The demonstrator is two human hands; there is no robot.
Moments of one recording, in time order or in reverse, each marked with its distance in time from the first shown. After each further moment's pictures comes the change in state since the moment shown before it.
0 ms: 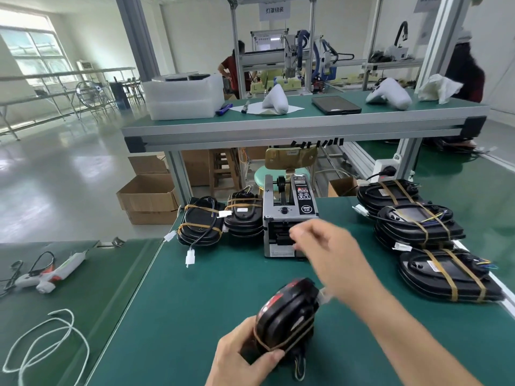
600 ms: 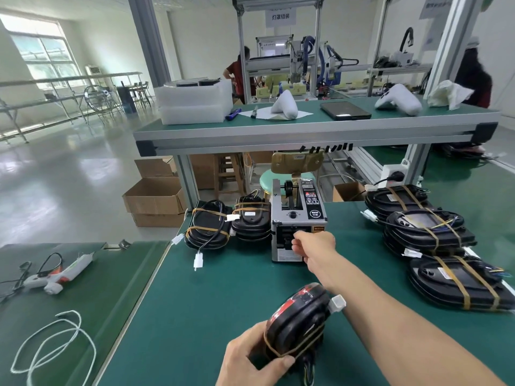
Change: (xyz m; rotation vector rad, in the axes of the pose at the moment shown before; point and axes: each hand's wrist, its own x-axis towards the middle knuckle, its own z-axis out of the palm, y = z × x) left_hand 0.000 -0.008 0.000 -0.094 -0.039 -0.070; right_hand 0.105 0.068 0.064 0.458 0.359 0.758
